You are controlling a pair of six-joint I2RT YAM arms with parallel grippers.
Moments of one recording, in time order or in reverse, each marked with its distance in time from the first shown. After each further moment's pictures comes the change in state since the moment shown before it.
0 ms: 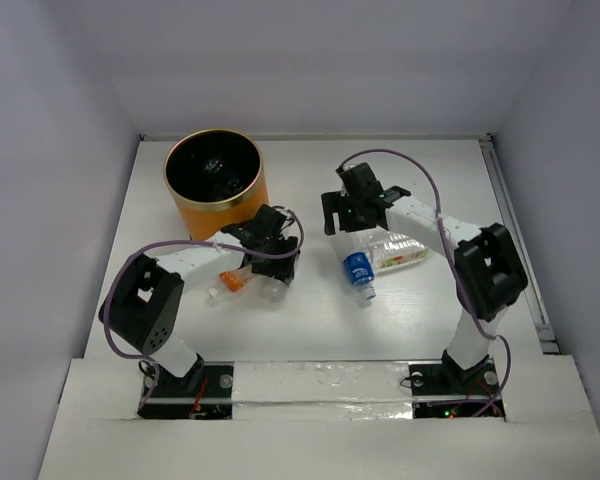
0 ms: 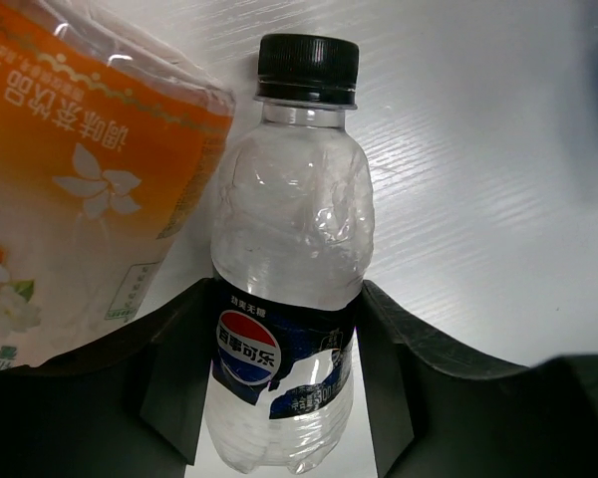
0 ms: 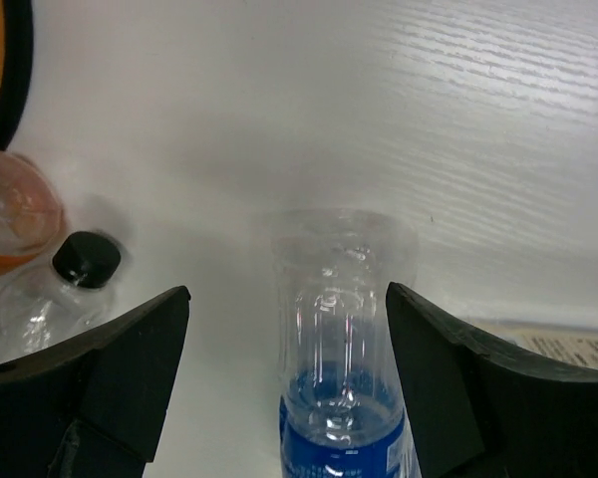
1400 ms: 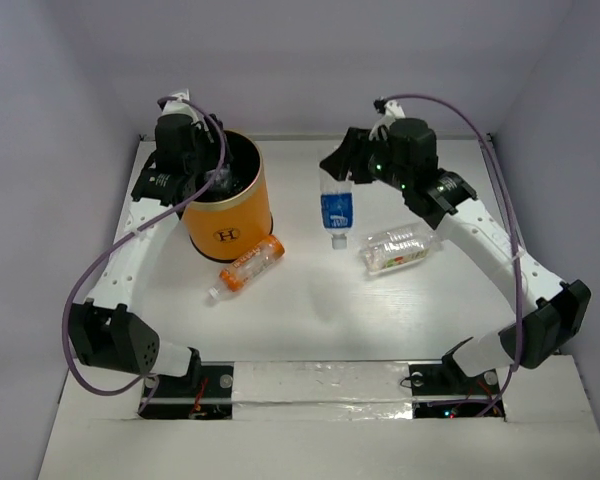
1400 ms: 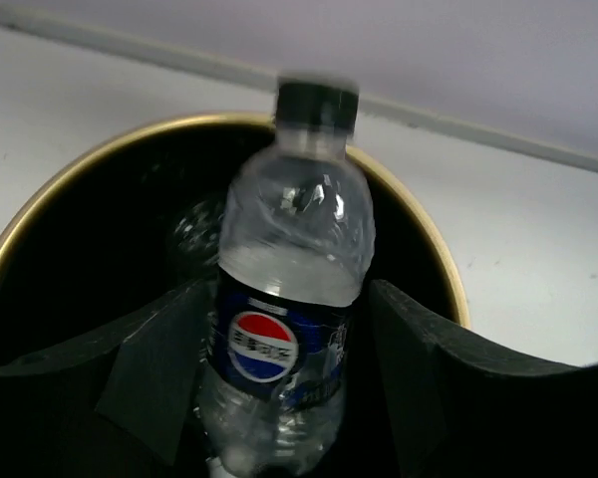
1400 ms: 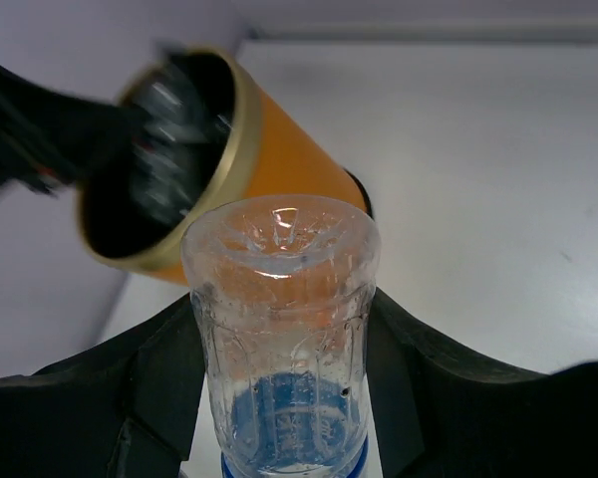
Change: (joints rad) left arm 0.420 -0.165 0.519 0.048 -0.222 0.035; right arm -0.001 -0.322 0.160 0.106 -0.158 0.146
